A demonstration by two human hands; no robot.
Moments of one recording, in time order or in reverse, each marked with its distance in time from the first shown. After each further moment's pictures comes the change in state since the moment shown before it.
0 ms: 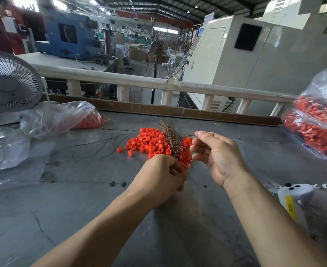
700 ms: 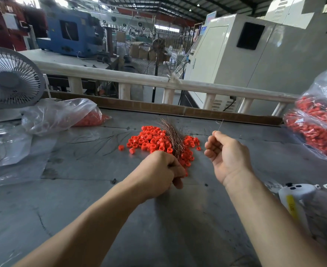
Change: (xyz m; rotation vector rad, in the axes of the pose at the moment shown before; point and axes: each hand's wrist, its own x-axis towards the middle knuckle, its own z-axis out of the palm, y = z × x) left_hand 0.003 0.003 -0.013 -0.152 -0.127 -0.114; right_hand 0.007 0.001 -0.004 0.194 0.243 0.020
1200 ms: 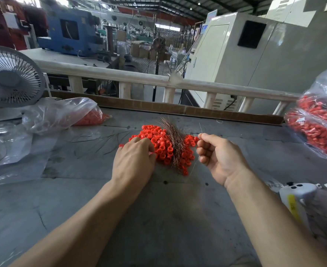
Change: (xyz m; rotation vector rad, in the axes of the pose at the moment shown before) left_hand 0.012 -0.028 -0.021 0.514 0.532 0.060; right_hand -0.005 0.003 0.003 -0.173 -0.187 0.126
